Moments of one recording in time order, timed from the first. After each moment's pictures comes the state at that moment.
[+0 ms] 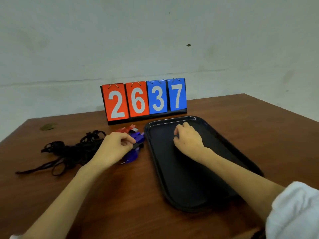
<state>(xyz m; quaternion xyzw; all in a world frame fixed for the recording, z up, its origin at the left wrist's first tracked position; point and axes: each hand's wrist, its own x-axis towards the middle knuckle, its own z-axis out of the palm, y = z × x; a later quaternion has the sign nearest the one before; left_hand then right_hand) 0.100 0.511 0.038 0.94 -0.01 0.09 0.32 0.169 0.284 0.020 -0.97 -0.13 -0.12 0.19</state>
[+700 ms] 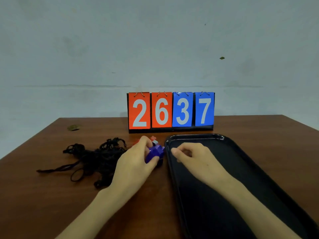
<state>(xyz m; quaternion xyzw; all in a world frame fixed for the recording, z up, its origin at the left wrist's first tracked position) 0.083 0.494 0.027 0.92 -0.01 0.29 0.27 0.126 0.323 0.060 -0.90 -0.24 0.00 0.36</state>
